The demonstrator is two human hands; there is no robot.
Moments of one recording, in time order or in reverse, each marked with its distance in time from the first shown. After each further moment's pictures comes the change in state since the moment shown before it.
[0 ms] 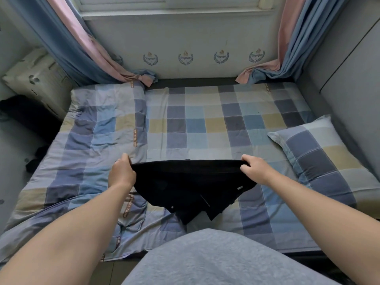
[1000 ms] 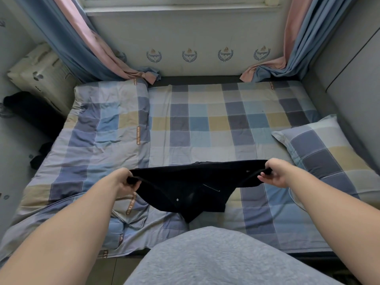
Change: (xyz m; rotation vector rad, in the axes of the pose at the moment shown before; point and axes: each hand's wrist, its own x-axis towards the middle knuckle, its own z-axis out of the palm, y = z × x) left_hand 0.012 -0.021 -0.005 -1.259 -0.548 -0.952; right_hand 0.010 0.025 -0.015 1.054 0.104 0.794
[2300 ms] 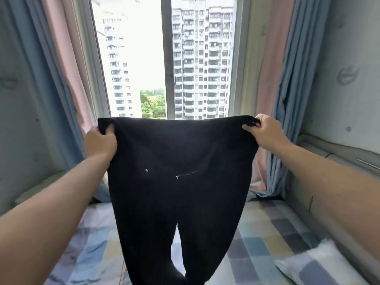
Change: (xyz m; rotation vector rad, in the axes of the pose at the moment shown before) left_hand -0.304 0.298 0.114 0.099 0.374 1.594; right_hand -0.281 -0.352 0.007 -0.369 0.302 -1.560
